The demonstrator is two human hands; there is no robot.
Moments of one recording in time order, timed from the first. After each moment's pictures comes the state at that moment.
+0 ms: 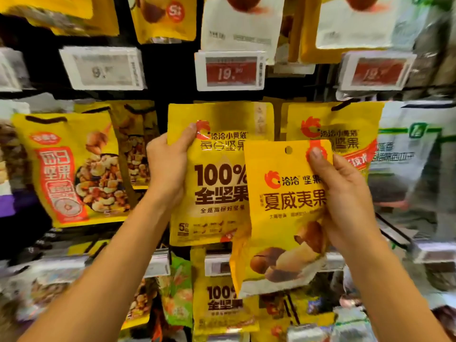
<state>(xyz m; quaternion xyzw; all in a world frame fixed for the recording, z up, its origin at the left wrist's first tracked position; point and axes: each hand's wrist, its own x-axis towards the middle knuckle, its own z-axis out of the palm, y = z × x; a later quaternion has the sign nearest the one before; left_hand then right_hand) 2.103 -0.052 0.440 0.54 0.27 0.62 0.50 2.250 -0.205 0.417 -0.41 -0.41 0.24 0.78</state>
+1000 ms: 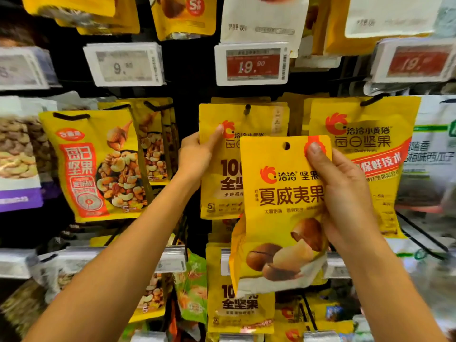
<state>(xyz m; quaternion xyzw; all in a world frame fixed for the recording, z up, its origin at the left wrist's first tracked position) 2.119 -0.009 0.427 0.67 0.33 0.54 0.39 2.240 -0.180 0.415 -0.39 -0.42 0.26 0.78</state>
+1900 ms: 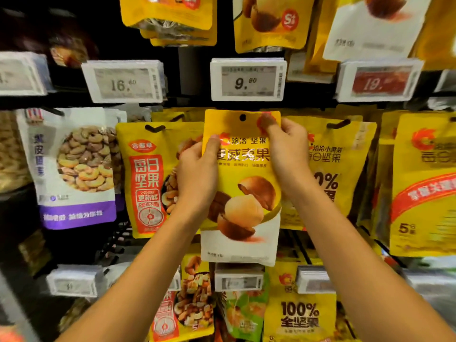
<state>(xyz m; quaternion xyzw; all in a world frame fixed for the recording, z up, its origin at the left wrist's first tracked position) 1.988 0.018 0.436 0.59 0.31 0.61 0.43 2.104 -0.023 0.466 -0.51 -0.45 0.09 0.73</state>
